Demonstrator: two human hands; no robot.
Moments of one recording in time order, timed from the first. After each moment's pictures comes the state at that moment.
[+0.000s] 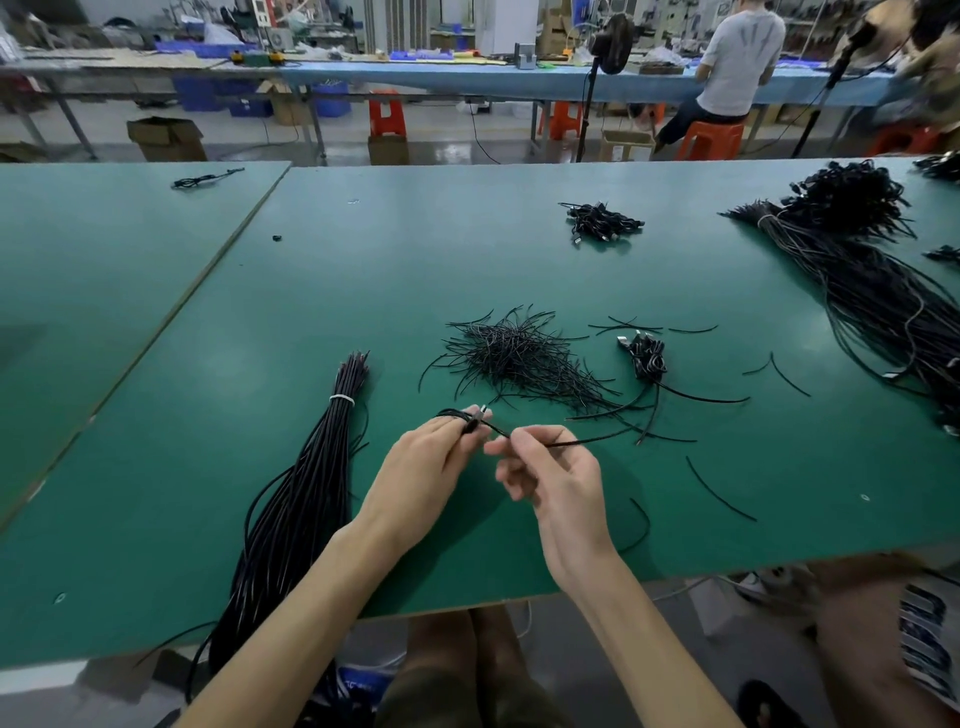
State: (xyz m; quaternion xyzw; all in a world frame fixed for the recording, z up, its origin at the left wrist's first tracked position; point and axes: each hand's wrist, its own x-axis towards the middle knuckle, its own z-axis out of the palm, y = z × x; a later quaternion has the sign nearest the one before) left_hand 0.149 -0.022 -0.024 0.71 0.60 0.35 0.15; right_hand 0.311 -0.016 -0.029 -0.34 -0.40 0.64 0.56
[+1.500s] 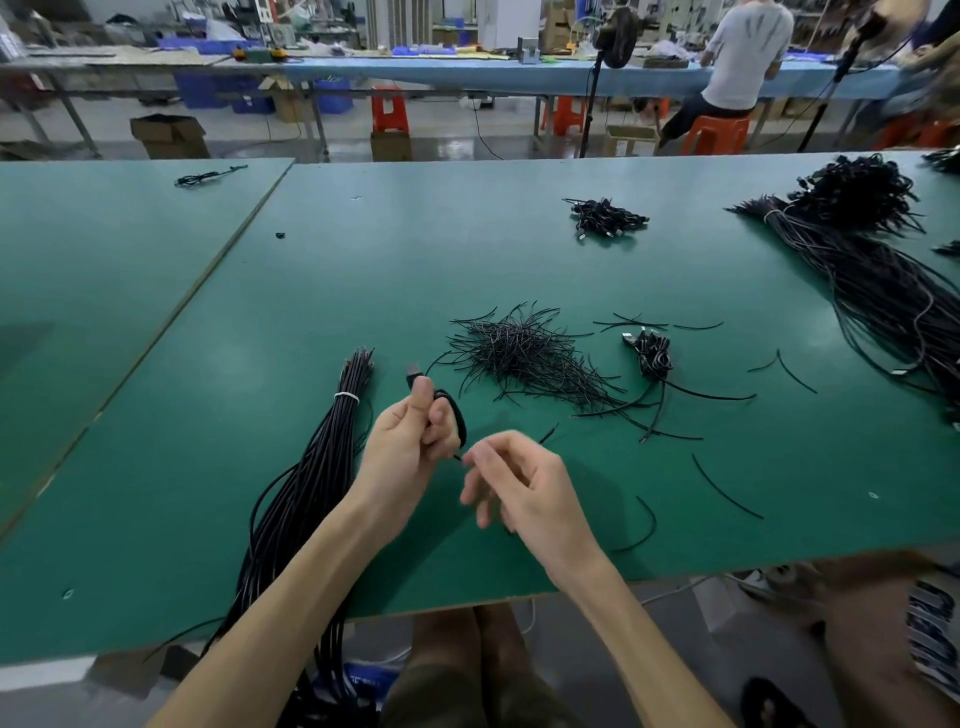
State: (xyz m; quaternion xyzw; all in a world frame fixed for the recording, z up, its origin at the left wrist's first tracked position) left_hand 0.141 -0.016 -0.017 0.36 0.41 0.62 0.56; right_hand 0.302 -0.024 -0.029 -0.35 -0.61 0.56 0.43
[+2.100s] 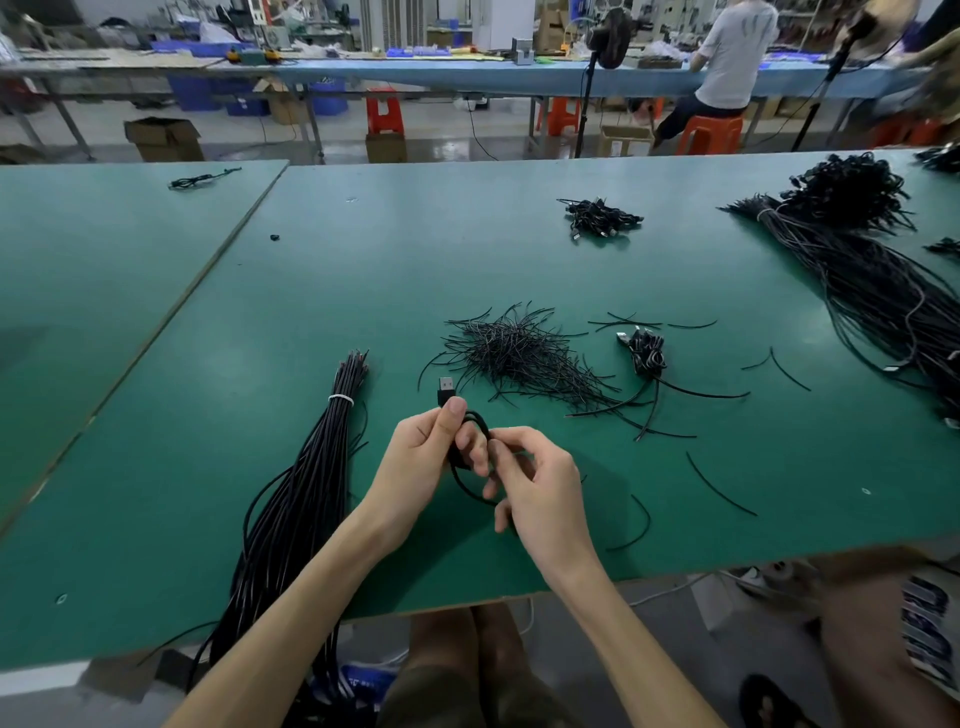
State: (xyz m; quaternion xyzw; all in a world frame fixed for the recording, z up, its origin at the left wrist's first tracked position) left_hand 0.157 -0.022 -0.017 0.50 0.44 0.56 0.49; right_hand 0.301 -0.018 -0.039 -0.45 -0.58 0.47 0.49
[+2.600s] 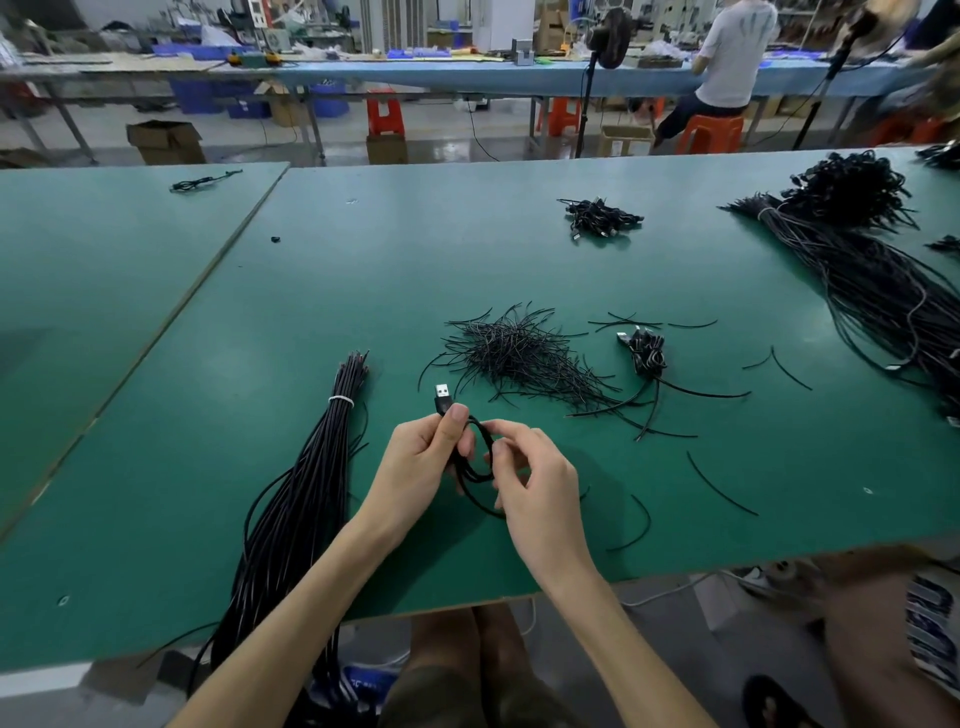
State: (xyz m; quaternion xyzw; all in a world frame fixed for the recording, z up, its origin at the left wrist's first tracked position) left_hand 0.150 -0.020 -0.027 0.56 0.53 0.52 0.38; right_hand 0.298 -0.023 -0.032 -0.49 -0.65 0.34 0.47
